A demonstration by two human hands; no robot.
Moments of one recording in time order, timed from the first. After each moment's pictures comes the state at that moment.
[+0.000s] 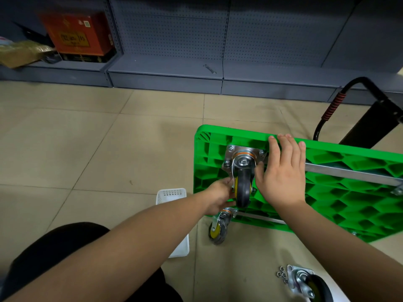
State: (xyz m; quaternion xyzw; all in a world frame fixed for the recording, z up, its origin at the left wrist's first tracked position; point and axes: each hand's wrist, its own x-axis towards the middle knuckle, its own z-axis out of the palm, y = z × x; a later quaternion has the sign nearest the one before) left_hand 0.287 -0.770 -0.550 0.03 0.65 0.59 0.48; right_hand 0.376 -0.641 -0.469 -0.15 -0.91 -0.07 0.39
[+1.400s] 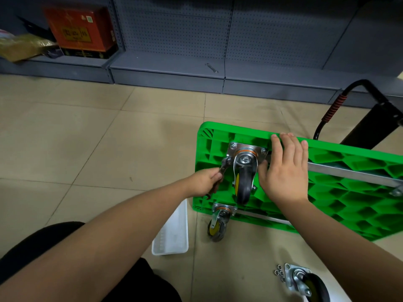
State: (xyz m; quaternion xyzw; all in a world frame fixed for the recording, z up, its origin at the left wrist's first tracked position) left_hand 0.244 -0.818 -0.532 0.33 0.80 0.38 0.32; right_hand 0.377 -0.633 -0.472 -0.13 -0.90 -0.09 0.40
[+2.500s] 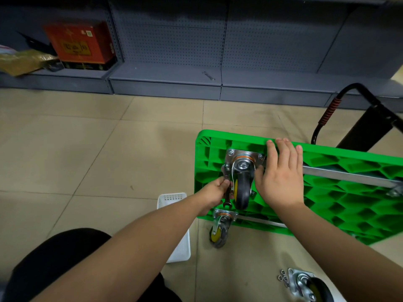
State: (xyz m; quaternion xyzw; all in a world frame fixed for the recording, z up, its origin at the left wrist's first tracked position) left_hand 0.280 -0.790 -0.540 0.13 0.70 0.57 0.41; right_hand 0.376 -0.642 -0.467 -0.15 -0.91 -0.09 0.38
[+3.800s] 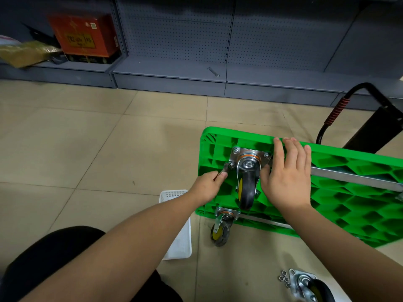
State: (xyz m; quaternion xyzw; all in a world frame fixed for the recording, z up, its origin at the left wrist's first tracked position) left_hand 0.259 -0.813 -0.533 0.24 0.85 0.42 0.21; right_hand 0.376 -0.641 -0.469 -0.15 -0.90 -0.10 0.39
